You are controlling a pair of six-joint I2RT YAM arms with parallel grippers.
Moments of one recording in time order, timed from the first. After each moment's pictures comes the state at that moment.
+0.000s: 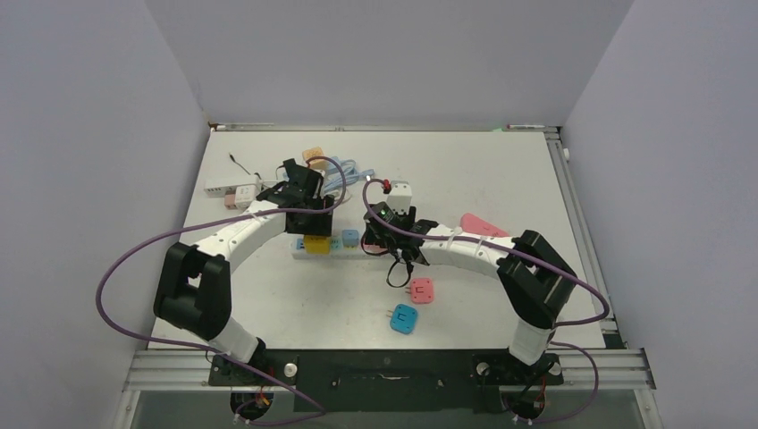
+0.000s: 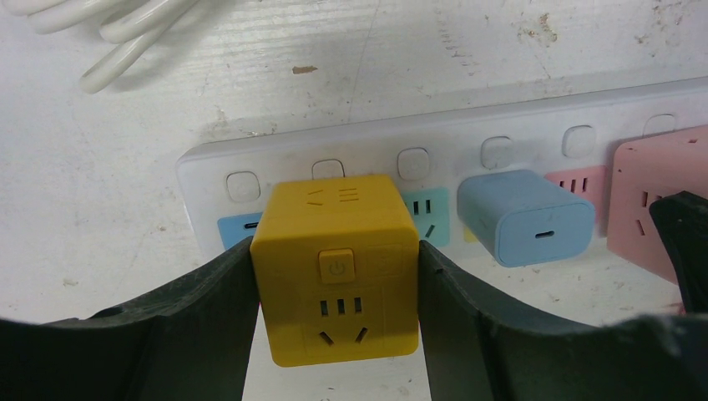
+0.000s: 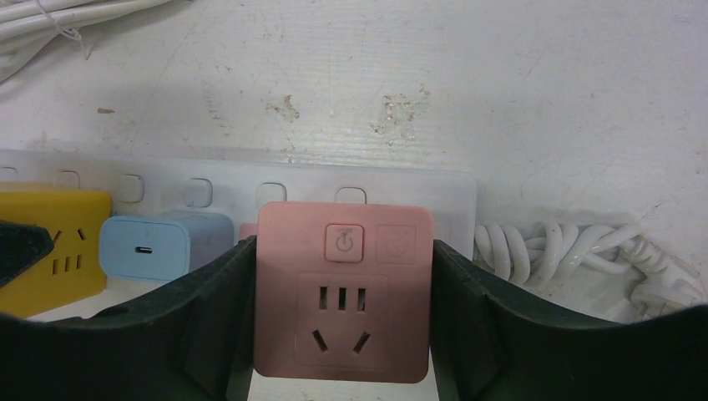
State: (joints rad) left arm -0.40 1.57 1.09 -0.58 -0.07 -0.29; right arm 0.90 1.76 1.14 -0.23 0.51 0.72
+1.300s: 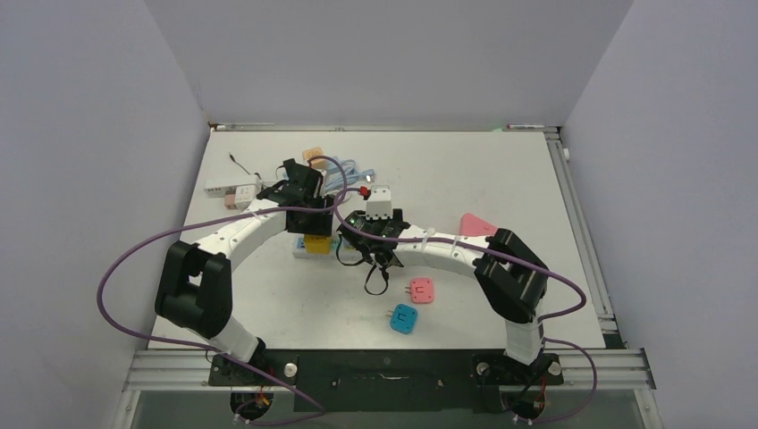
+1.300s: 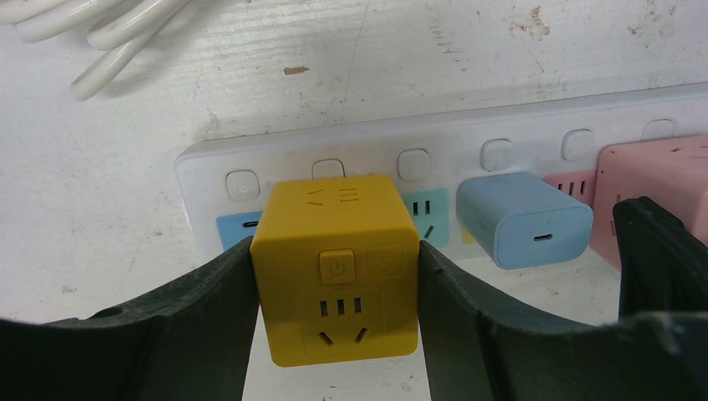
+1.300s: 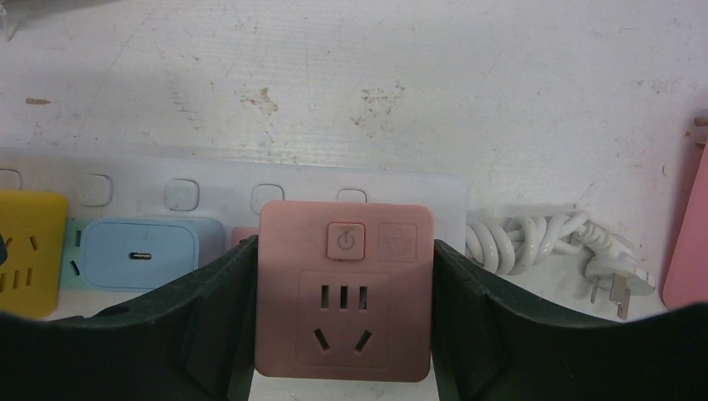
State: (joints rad) left arm -0.40 1.59 1.11 -0.58 -0.04 -0.27; right arm 1.01 1.89 1.34 -0.47 0.74 0.74
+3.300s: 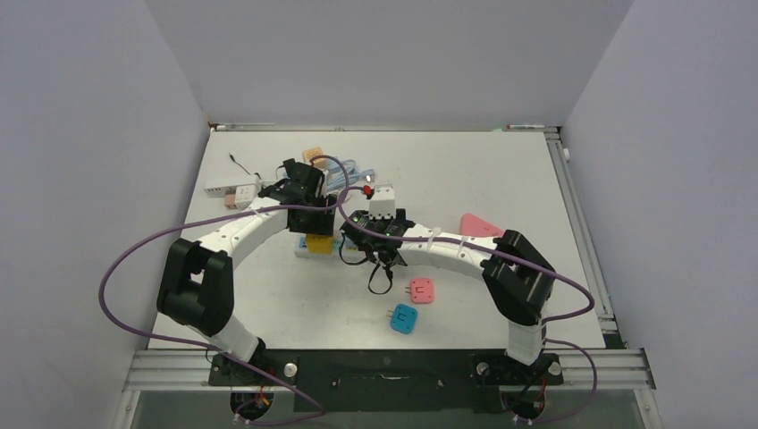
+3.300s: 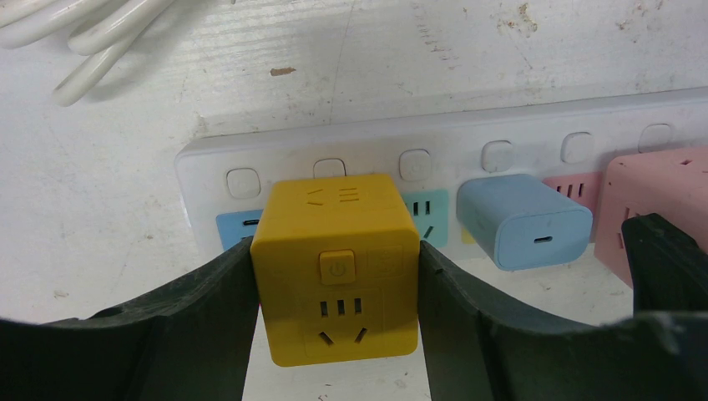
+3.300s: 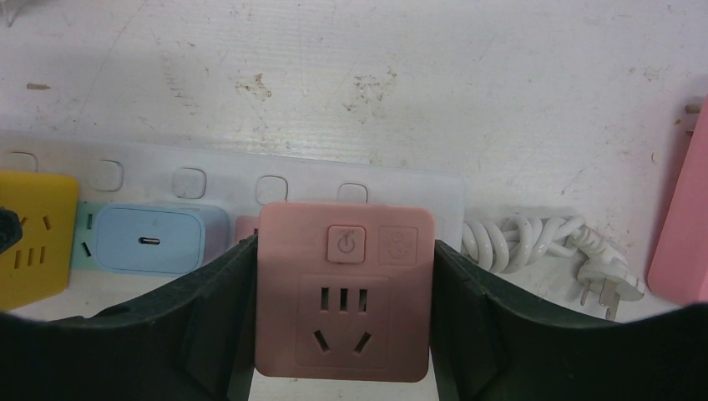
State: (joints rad) left arm -0.40 1.61 1.12 -0.59 -0.02 -0.27; right arm 1.01 1.85 1.33 -0.52 0.71 0.75
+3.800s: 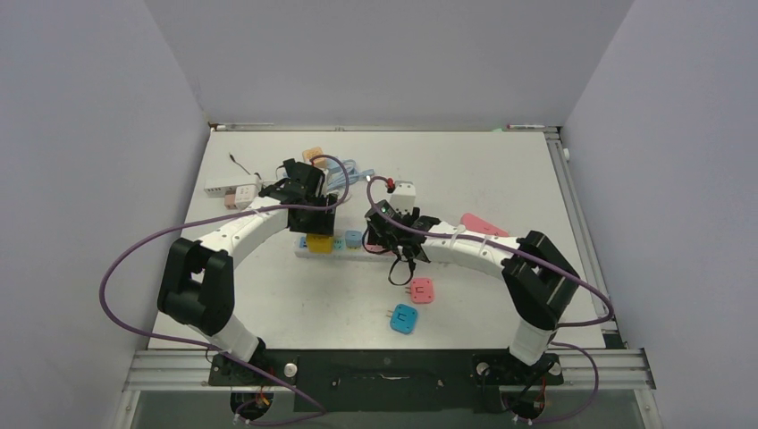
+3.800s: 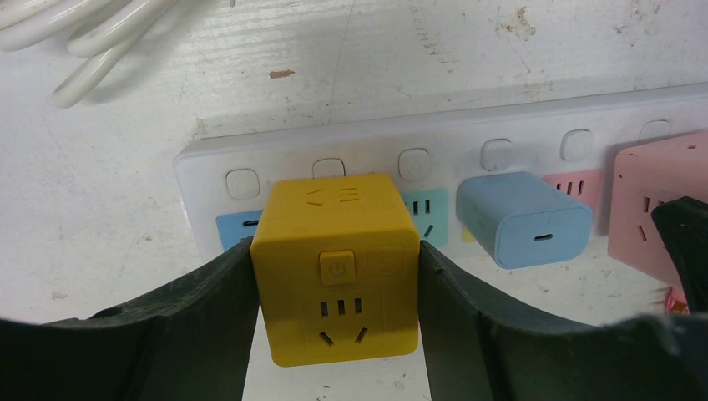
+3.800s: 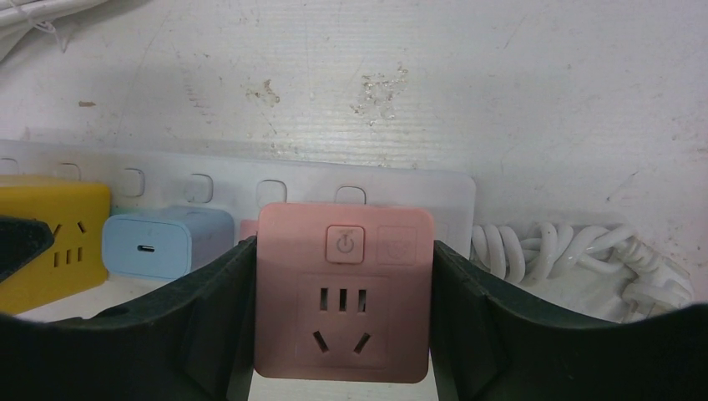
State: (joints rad) left arm -0.40 1.61 1.13 -0.59 -0.02 -0.27; right arm 0.90 1.75 1.18 -0.34 0.51 0.76
